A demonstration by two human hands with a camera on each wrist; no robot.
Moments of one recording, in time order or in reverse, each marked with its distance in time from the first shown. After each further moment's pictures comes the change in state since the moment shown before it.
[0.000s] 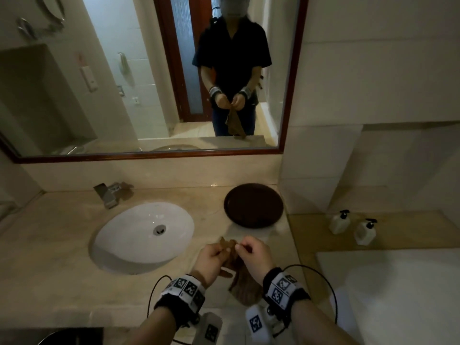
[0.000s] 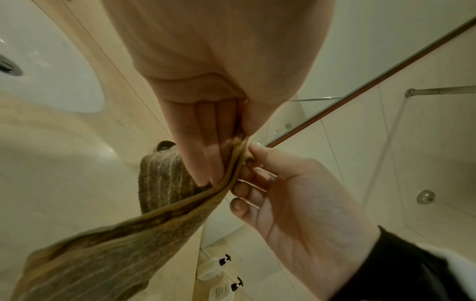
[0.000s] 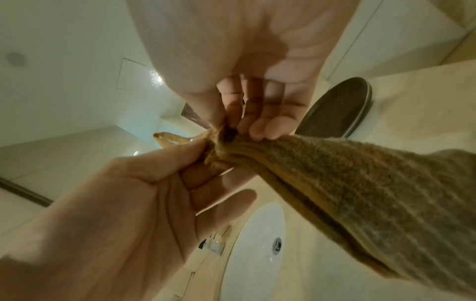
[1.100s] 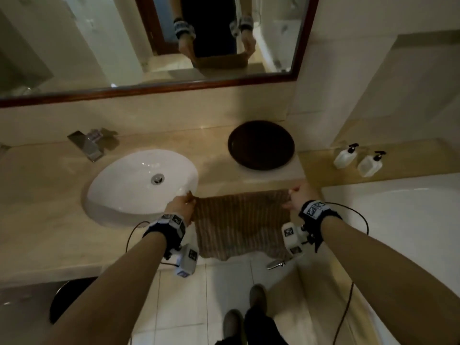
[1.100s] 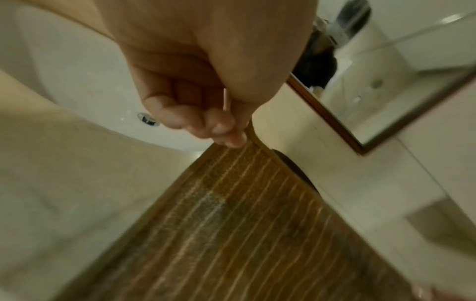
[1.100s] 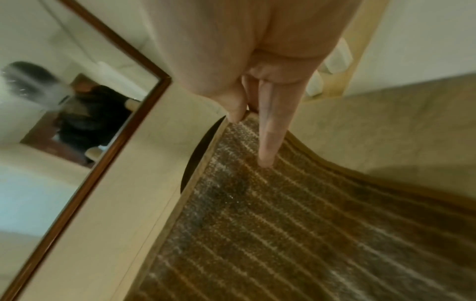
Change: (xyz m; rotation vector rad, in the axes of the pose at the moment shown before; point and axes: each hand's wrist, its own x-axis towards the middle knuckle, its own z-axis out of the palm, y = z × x) left_hand 0.088 -0.091 -0.130 0.534 0.165 -0.306; right_hand 0.067 0.093 -0.011 0.145 0.153 0.713
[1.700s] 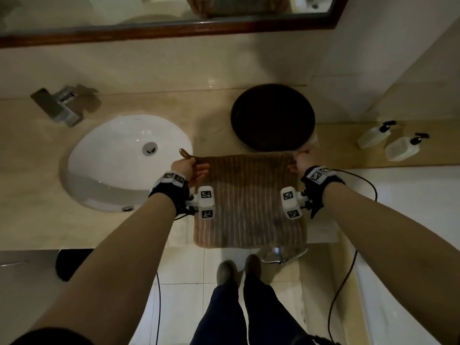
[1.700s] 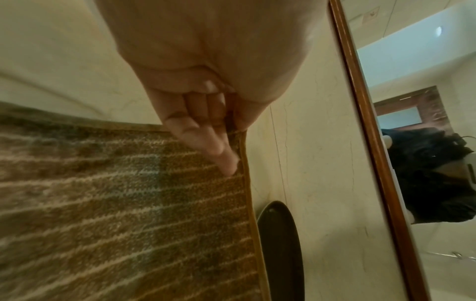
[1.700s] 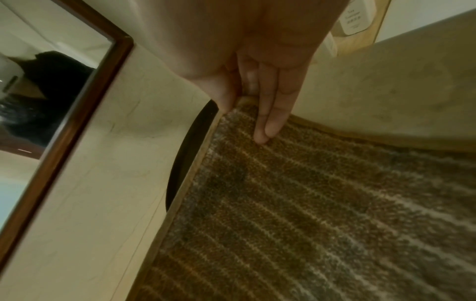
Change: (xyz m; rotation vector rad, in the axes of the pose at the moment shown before) left_hand 0.098 0.059 0.038 -0.879 -0.042 -0.395; right_hand 0.136 -0.033 0.023 0.067 0.055 -0.055
